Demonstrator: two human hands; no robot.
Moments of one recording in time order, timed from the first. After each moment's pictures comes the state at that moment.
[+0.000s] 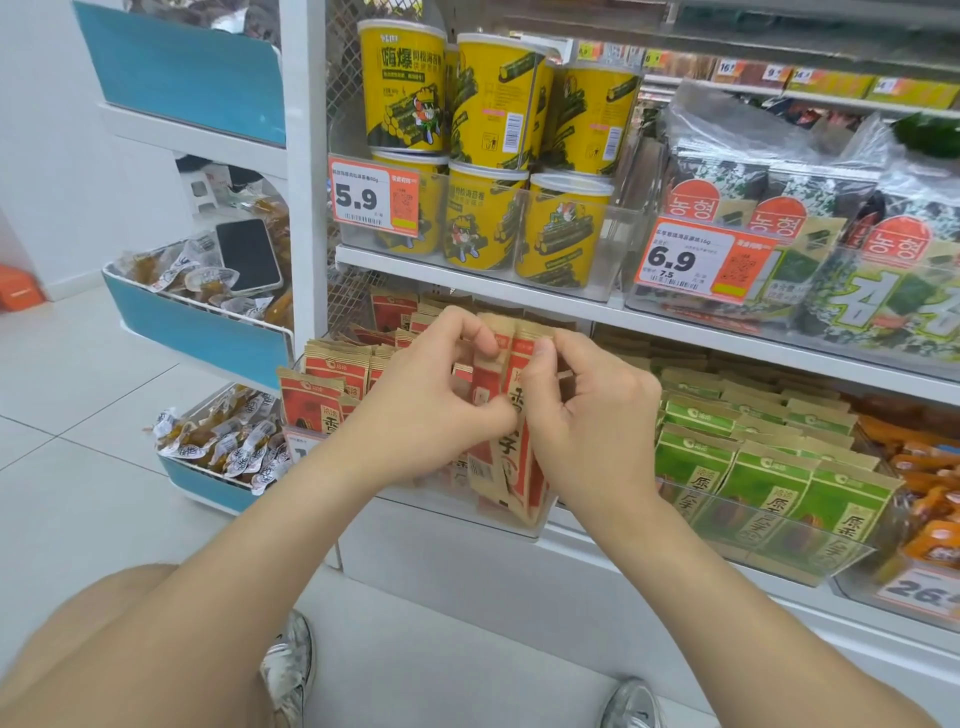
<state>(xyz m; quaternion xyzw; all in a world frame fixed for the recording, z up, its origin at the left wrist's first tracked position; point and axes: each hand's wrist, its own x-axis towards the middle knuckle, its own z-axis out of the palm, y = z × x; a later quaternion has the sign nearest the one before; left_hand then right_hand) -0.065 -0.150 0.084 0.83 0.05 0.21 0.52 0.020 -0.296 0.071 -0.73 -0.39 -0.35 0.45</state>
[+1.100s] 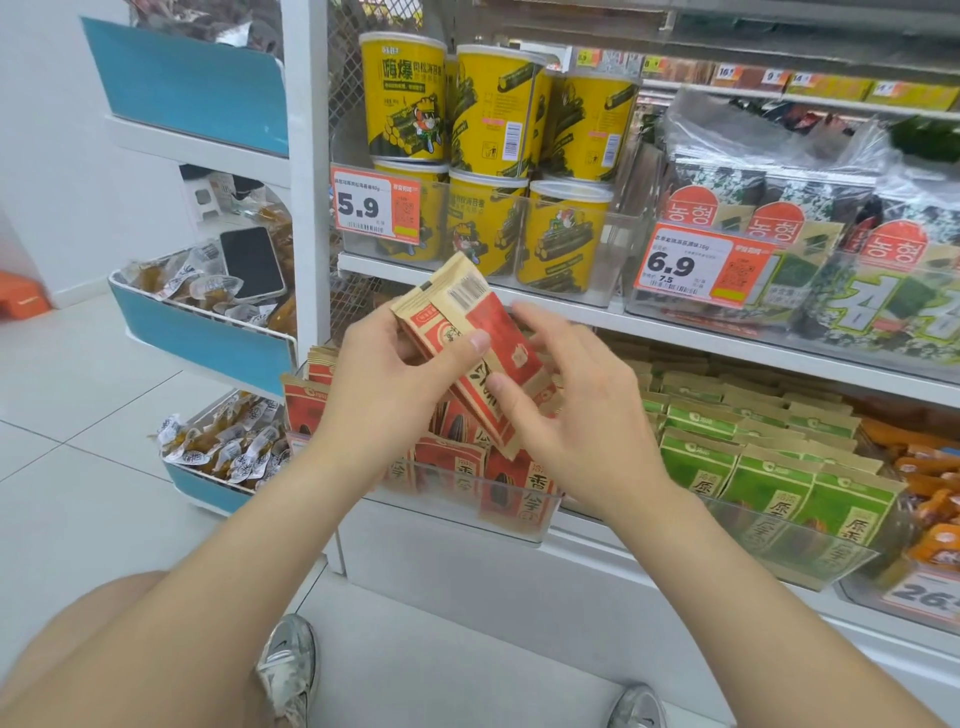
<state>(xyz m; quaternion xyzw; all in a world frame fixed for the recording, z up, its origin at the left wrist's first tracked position) -0.069 -0.145 0.093 0.72 0.11 0.35 0.59 0.034 -0.303 0.072 -0.79 -0.44 -0.23 0.36</state>
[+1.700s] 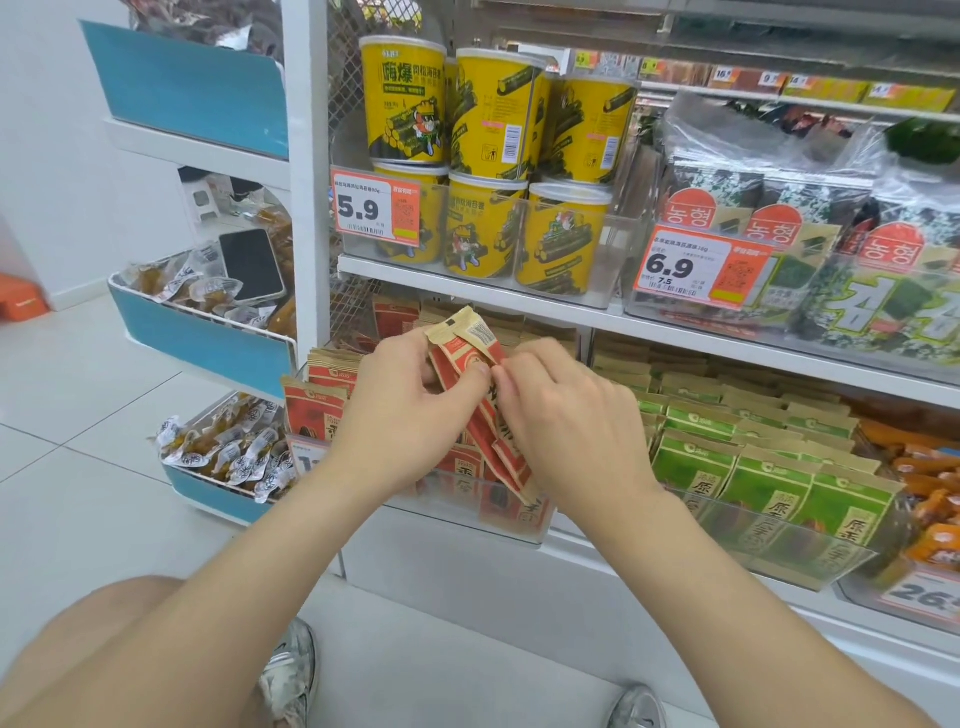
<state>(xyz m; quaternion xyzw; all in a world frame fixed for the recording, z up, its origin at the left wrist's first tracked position) -0.066 -0.147 0.082 0.81 0.13 0.30 0.49 0.028 -0.290 0.067 -0.77 -0.44 -0.44 0.16</state>
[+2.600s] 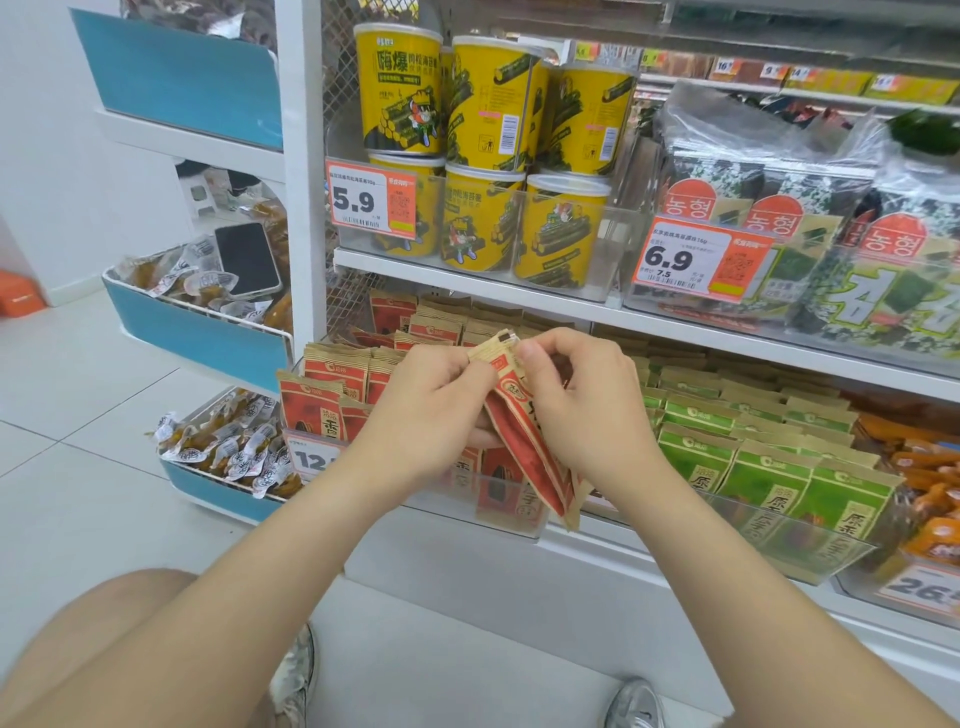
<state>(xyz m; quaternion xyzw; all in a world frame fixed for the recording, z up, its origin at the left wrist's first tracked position) -0.066 -0.169 0.090 0.74 0.09 0.16 0.64 0.042 -0.297 0.081 -0.81 -0.35 -0.13 0.45</state>
